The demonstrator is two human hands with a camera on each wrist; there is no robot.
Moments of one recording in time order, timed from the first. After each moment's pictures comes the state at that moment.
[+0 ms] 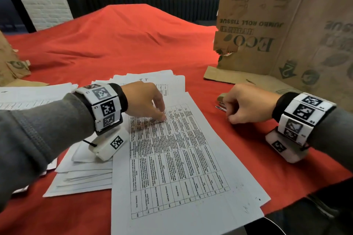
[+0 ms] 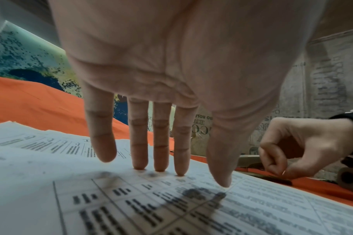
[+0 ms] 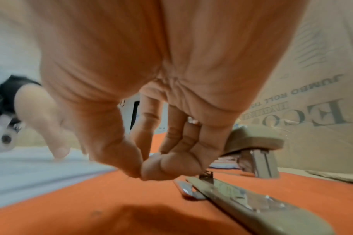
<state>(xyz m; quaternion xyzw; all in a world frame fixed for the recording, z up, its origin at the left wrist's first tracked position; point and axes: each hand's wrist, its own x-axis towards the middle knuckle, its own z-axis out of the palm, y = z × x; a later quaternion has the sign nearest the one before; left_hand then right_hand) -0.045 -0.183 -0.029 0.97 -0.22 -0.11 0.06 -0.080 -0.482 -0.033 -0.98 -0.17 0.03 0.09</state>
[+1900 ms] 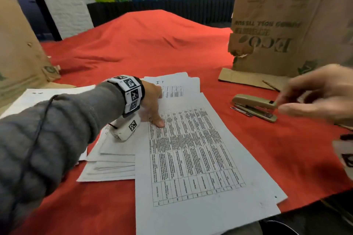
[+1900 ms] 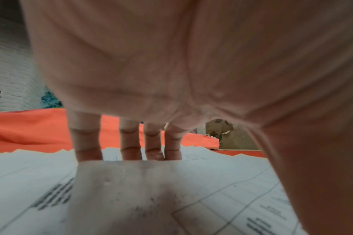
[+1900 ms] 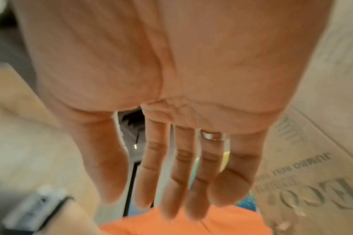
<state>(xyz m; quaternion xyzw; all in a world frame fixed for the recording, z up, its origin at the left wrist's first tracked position) -0.014 -0.169 -0.031 0.97 -0.05 -0.20 -0.08 -0.122 -0.567 0.012 -0.98 -0.15 -0.02 0.15</state>
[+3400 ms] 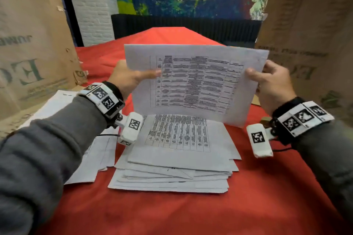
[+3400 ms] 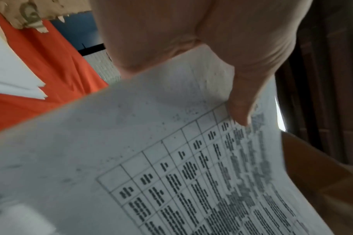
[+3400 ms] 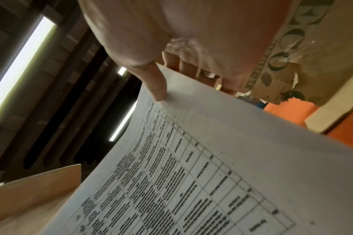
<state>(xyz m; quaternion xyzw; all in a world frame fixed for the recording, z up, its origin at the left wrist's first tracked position) -0.029 -0.060 -0.004 0.70 -0.13 0.17 0.69 -0.016 -0.412 -0.003 -0.68 -0.10 -0.21 0.70</state>
